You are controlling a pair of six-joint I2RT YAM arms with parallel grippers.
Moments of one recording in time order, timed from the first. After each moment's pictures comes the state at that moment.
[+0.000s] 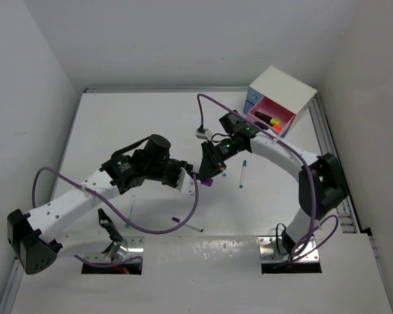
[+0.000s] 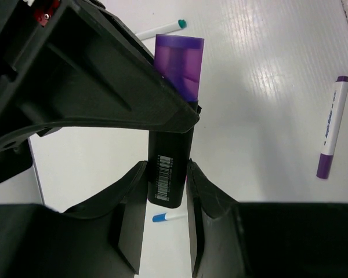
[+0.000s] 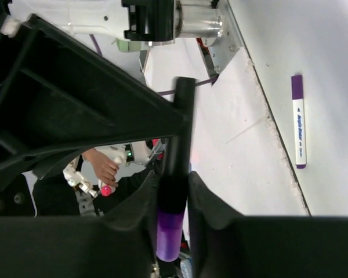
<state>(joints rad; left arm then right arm) -0.80 1.10 1.02 -0.62 0.43 1.05 0.55 1.68 1.23 -0.68 -1.19 0.28</state>
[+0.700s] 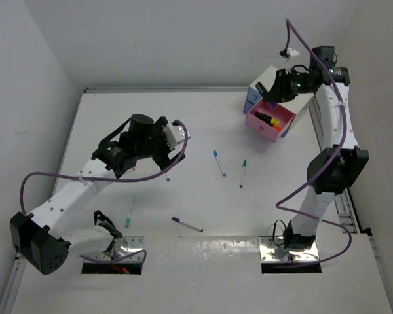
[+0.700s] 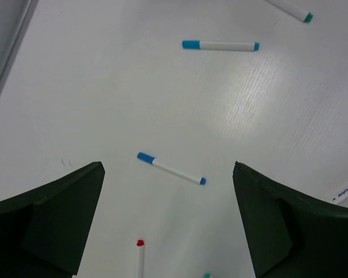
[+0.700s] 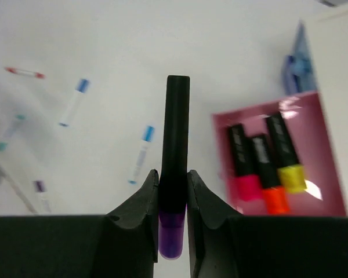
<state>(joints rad) -0.57 1.14 1.10 -0.54 0.25 0.53 -0.09 1.91 2.03 -1.04 -0.82 -0.28</state>
